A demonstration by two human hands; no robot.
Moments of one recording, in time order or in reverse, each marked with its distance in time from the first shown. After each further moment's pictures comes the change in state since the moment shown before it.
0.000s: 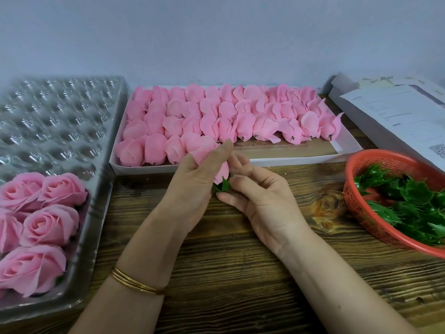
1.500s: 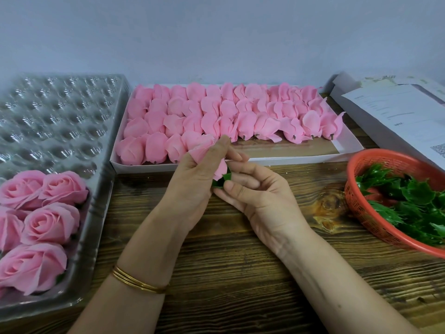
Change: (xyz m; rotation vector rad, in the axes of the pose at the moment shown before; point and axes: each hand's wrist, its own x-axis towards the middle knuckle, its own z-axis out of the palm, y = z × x) left_hand 0.002 0.000 -0.001 -0.031 0.036 0.017; right_hand -0.002 -0.001 0.000 0.099 -0.012 0.032
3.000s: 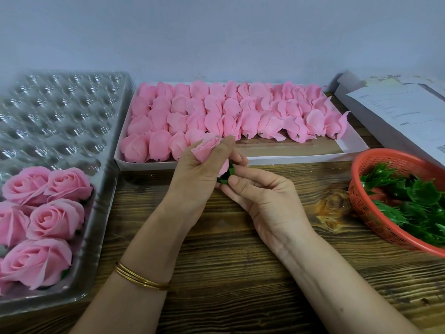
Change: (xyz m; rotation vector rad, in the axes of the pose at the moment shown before) left_hand 0.002 -0.005 -0.003 0.120 0.045 0.151; right_hand -0.001 0.004 0.003 -0.003 0.112 0.005
